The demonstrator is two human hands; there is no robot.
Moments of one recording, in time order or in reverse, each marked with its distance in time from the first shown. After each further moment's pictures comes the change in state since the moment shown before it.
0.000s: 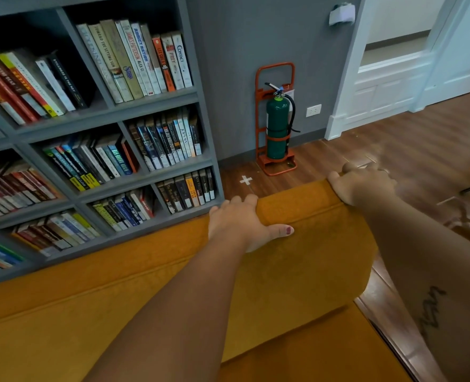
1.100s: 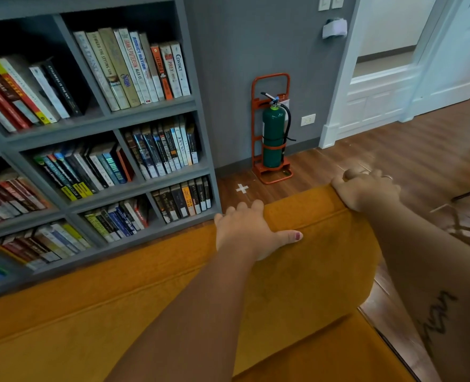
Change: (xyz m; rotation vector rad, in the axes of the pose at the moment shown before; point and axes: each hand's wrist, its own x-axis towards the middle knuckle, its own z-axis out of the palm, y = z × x) left_hand 0.013 -0.002 0.004 0.003 0.020 0.019; right_hand 0.007 -0.005 0.004 0.049 0.045 0.017
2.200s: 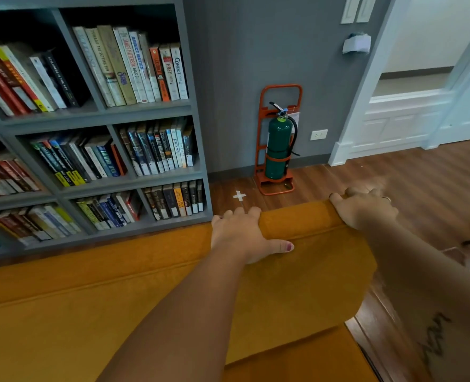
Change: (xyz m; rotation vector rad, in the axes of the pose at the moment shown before) left_hand 0.070 0.094 -0.003 -0.034 -0.003 -0.089; right_hand 0.107 0.059 -0.029 0.002 -0.075 -0.071
